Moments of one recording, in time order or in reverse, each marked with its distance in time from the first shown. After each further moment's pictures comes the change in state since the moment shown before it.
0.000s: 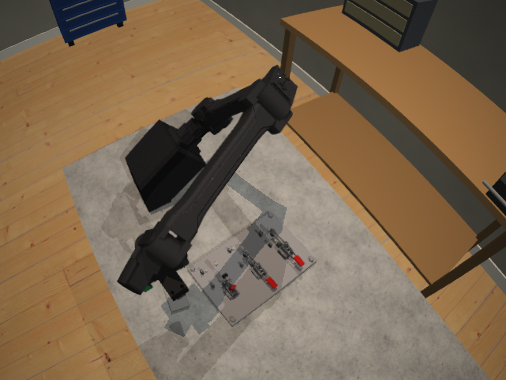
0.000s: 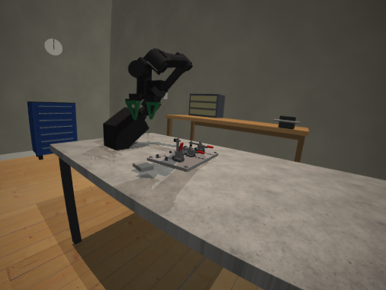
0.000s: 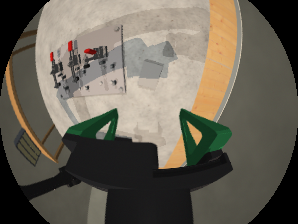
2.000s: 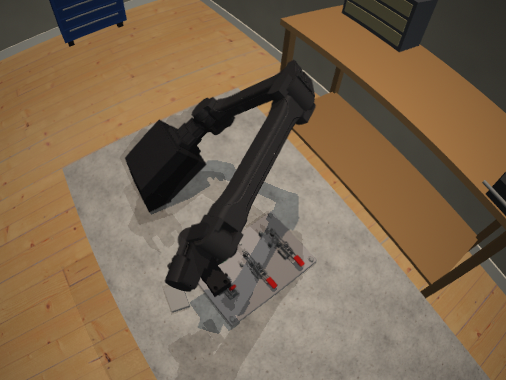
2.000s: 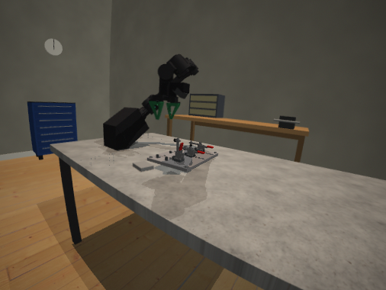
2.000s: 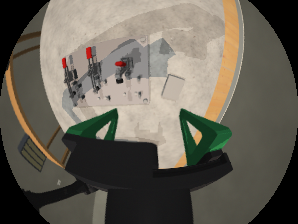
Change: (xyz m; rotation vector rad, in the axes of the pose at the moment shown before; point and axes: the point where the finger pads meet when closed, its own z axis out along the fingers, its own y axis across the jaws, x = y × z) arm -0.045 0.081 -0.003 0.006 -0.001 0.020
